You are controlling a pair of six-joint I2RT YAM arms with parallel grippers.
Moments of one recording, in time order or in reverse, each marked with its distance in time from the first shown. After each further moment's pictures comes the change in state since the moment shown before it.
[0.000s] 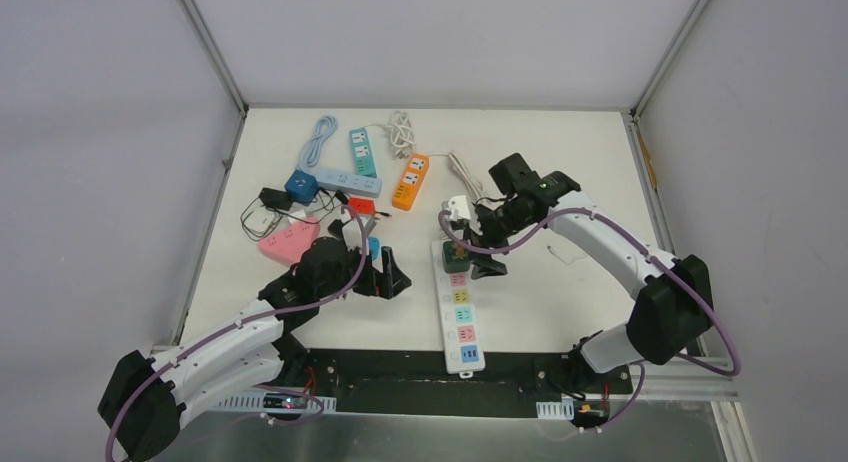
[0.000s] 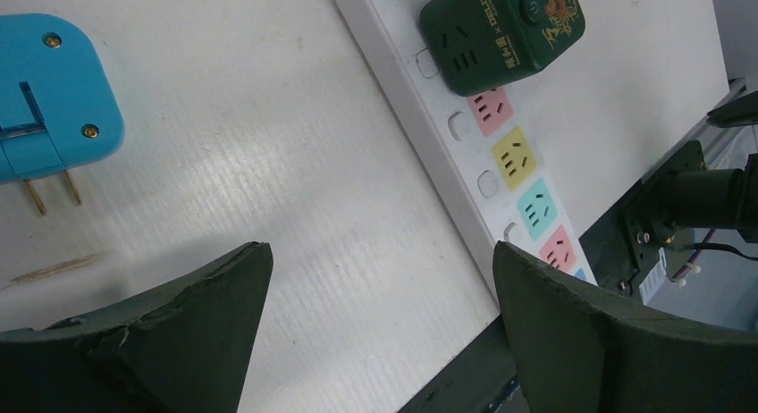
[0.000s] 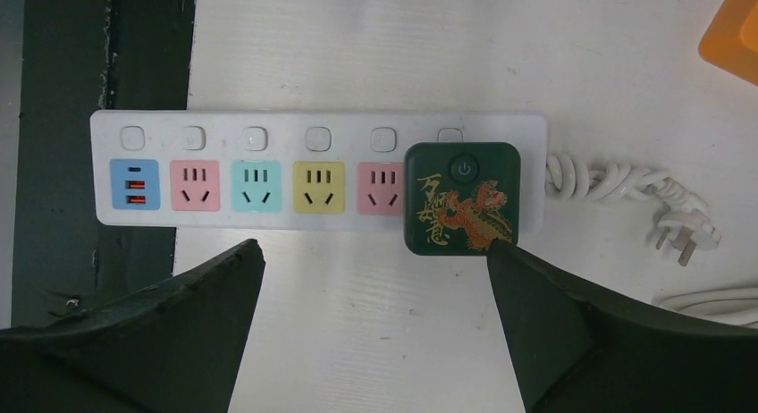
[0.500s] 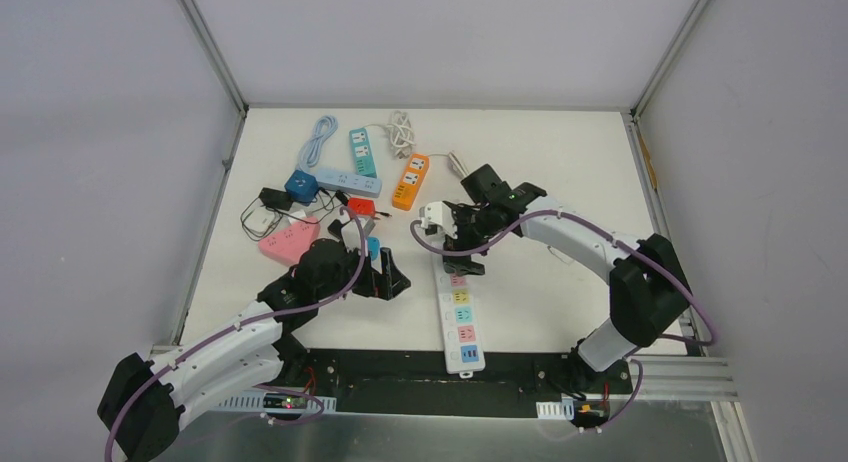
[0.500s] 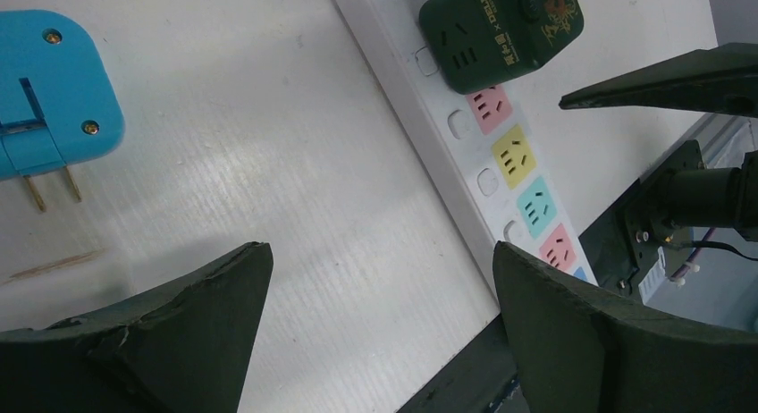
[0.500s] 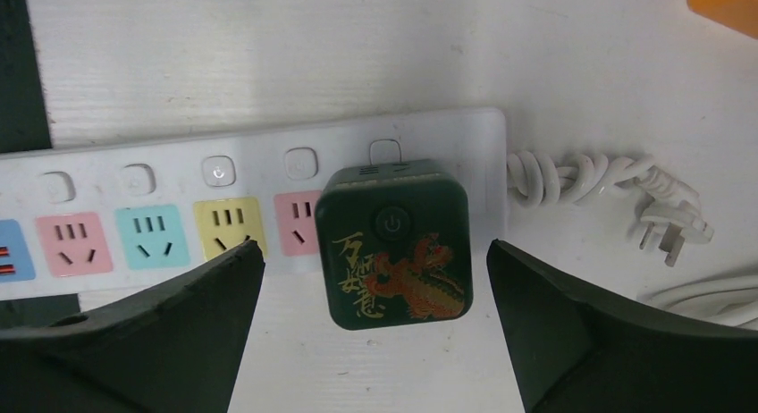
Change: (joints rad) left arm 0.000 -0.016 -0.011 -0.001 0.000 -0.001; right arm 0.101 0.117 -0.043 0.242 0.208 0.177
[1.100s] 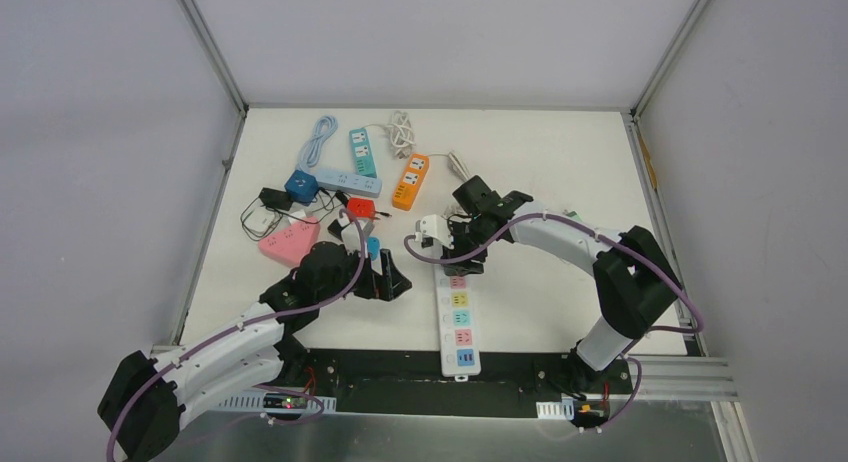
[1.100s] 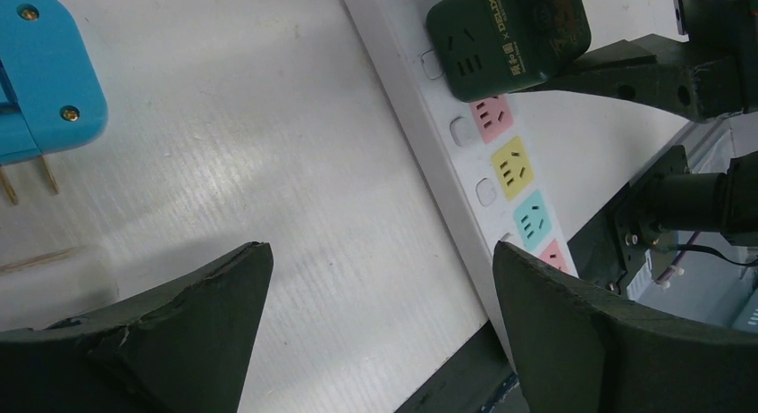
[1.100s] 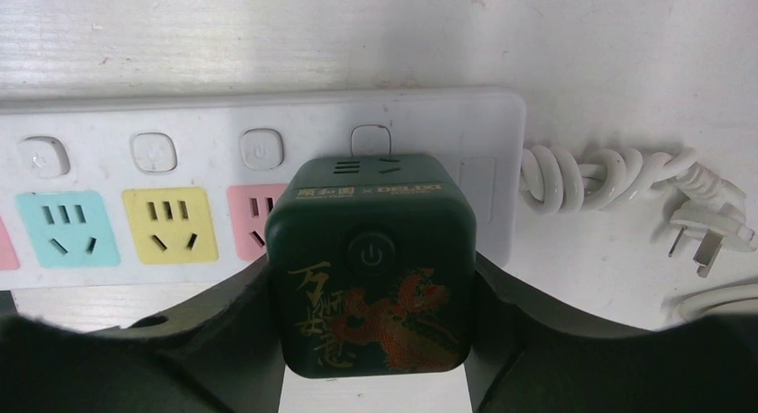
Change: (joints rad) left arm 0.000 0.000 -0.037 0.040 0.007 -0.034; right arm 0.041 0.067 -0.056 0.066 0.124 -0.024
